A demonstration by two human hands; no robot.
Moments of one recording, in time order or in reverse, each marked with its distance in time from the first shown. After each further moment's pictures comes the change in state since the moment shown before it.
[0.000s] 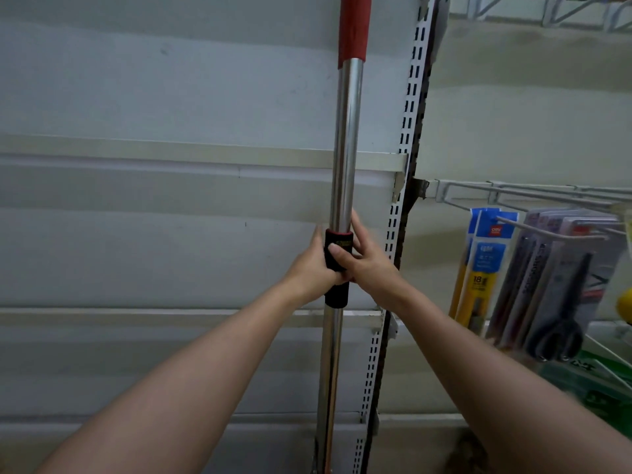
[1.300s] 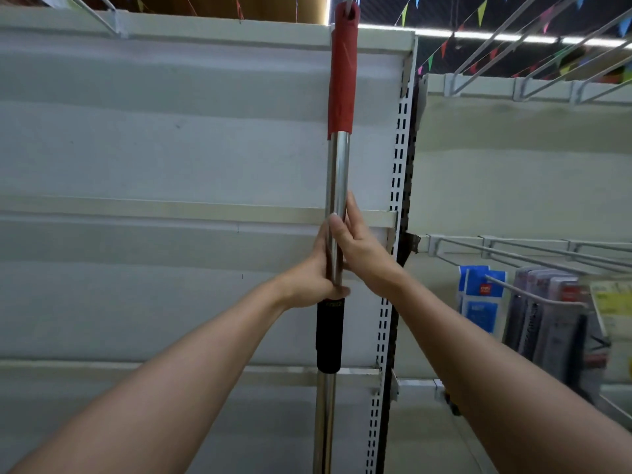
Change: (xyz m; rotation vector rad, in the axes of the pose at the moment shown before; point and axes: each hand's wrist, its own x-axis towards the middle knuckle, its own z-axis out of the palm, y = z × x) left_hand 0.018 0.066 -0.027 0.041 -0.140 0.222; right_hand 0.054 -0.074 -0.019 -0.041 -0.023 -0.242
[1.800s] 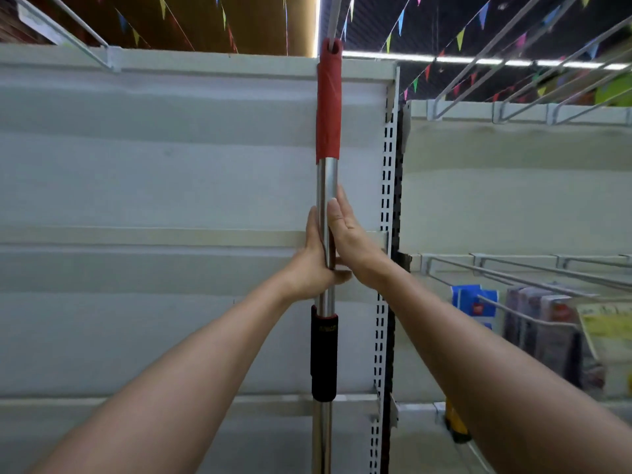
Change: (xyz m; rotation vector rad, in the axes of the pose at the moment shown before) left_hand 0.033 0.024 -0.010 0.147 0.187 0.094; right_hand 0.027 -0.030 -0.006 -0.131 0.108 -0.083
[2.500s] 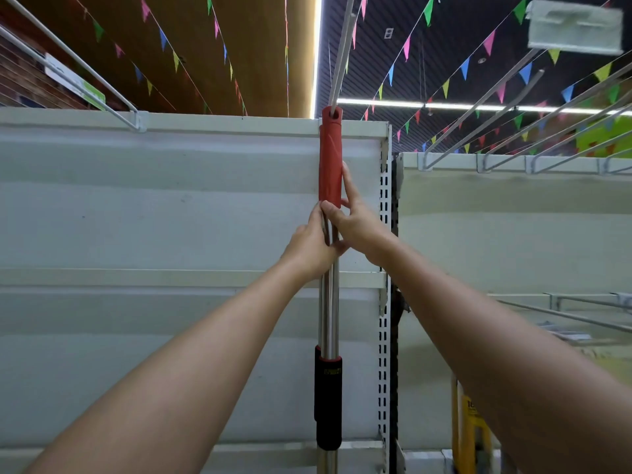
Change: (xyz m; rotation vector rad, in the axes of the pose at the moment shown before) left_hand 0.030 0.057 -0.044 0.147 0.222 -0.049; right_hand 0.044 -0.069 -0.026 -0.186 0.056 -0.021
